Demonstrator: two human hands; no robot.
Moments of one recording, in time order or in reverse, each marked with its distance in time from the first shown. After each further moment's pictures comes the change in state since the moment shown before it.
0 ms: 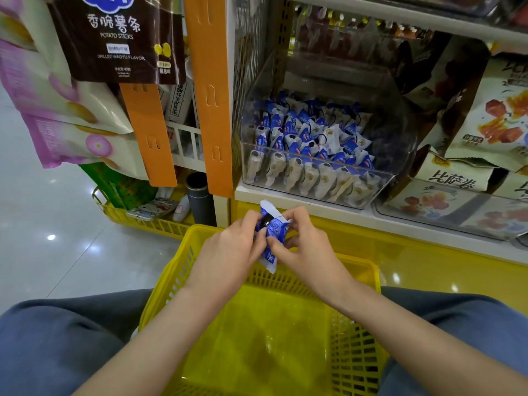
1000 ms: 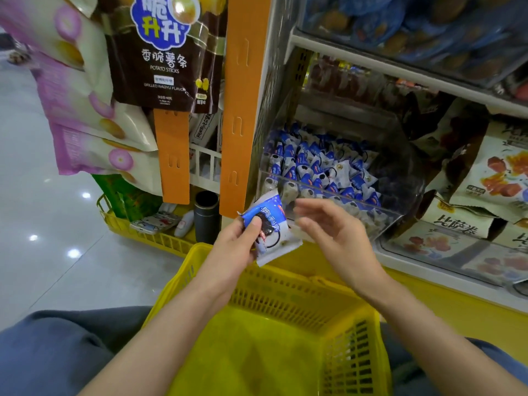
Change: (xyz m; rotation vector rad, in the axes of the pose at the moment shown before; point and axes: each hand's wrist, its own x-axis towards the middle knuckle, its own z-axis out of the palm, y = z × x) left_hand 0.029 0.000 -0.020 -1.318 -0.050 -0.659; right_hand 0.030 -0.036 -0.044 0.083 0.054 -0.197
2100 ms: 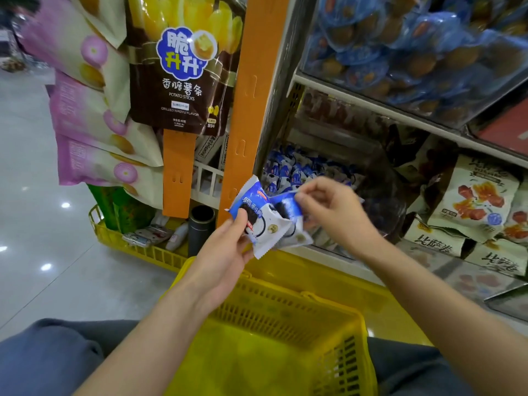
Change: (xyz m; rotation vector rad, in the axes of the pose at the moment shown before) left_hand -0.006 0.027 -0.007 -0.296 -0.139 0.005; right_hand 0.048 -0.043 -0.013 -0.080 -0.041 0.119
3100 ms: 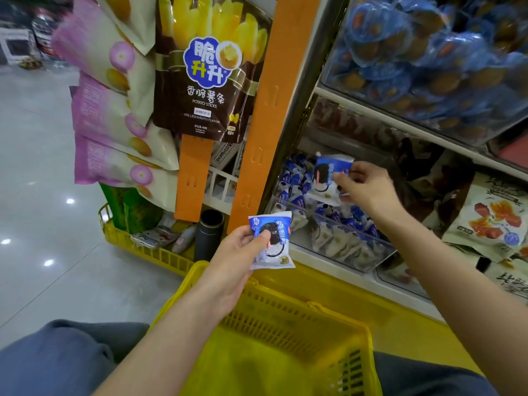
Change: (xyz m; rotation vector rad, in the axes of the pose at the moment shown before) left_hand 0.005 -0.002 -0.011 0.158 0.126 -0.063; right_hand 0.056 0.010 -0.031 -0.188 0.271 0.125
